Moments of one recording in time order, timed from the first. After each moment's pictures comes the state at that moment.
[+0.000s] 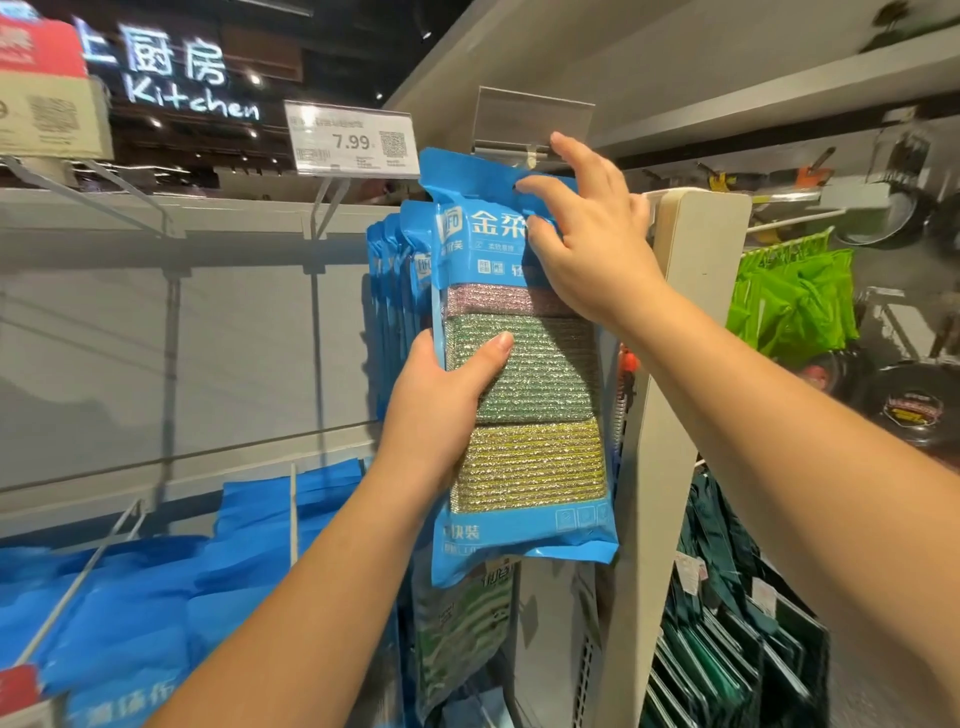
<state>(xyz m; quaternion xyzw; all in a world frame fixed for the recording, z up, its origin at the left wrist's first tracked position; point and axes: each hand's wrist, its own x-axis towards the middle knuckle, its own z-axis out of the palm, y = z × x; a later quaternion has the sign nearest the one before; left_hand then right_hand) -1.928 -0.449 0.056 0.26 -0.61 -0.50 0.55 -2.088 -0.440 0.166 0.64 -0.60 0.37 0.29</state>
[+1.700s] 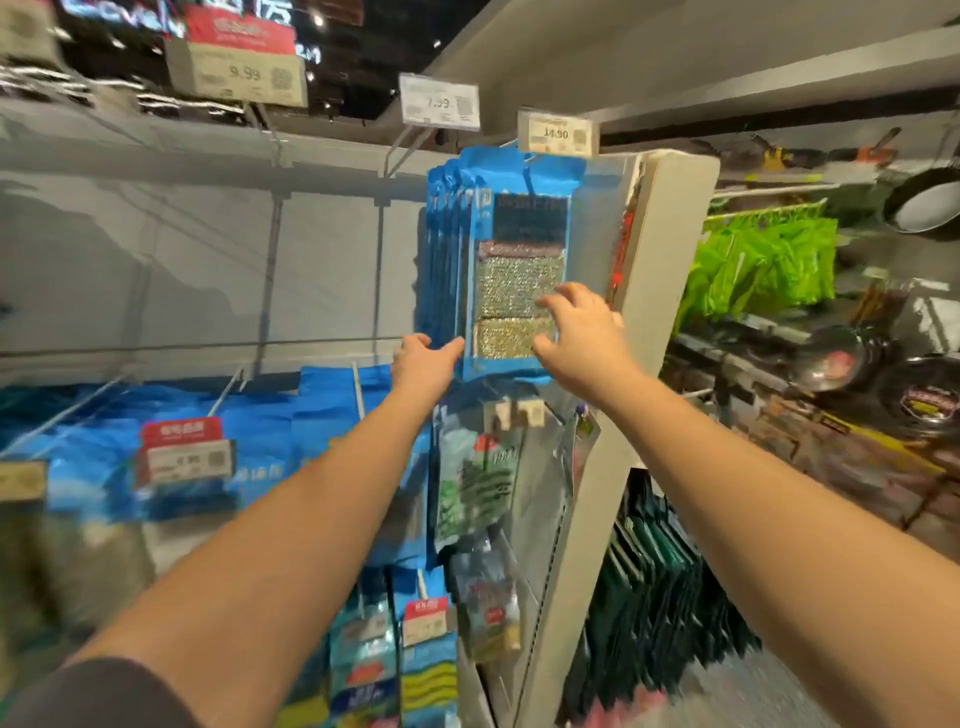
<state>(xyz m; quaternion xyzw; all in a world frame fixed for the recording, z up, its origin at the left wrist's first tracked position) -1.879 -0.438 -0.029 0.55 -0.57 -0.38 0.48 -2.040 -0.322 0.045 0.66 -0.70 0.24 0.14</state>
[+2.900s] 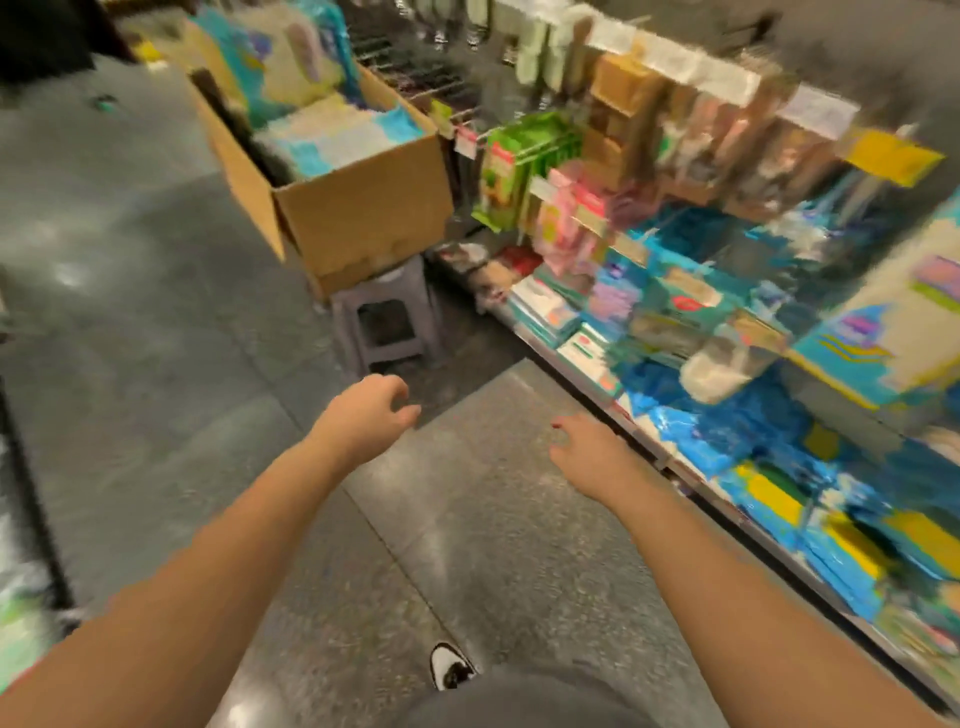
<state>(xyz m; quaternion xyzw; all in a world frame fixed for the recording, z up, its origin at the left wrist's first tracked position) -0.963 0.267 -0.264 0.90 -0.33 -0.25 0.09 -1.167 0.070 -0.299 0.89 -0.34 -0.15 -0.27</state>
